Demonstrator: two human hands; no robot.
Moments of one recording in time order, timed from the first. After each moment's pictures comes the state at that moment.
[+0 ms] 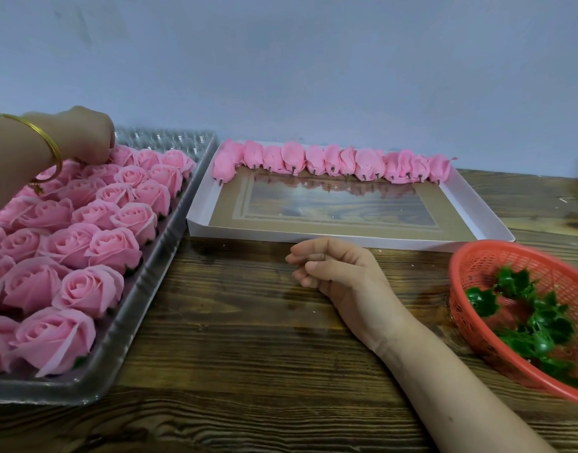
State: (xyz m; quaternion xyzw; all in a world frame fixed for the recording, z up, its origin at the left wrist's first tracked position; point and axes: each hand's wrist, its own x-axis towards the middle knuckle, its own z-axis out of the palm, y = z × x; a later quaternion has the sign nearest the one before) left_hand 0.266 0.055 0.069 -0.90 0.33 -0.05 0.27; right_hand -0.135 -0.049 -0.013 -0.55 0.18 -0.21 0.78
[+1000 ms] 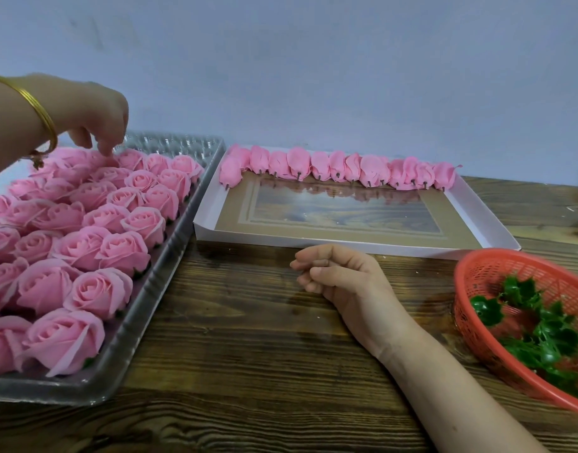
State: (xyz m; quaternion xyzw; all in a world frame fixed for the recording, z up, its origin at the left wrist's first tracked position) left_hand 0.242 0.043 0.113 -0.95 0.30 0.08 0.10; right_hand -0.135 -0.049 -0.013 -0.56 0.18 -0.21 0.79
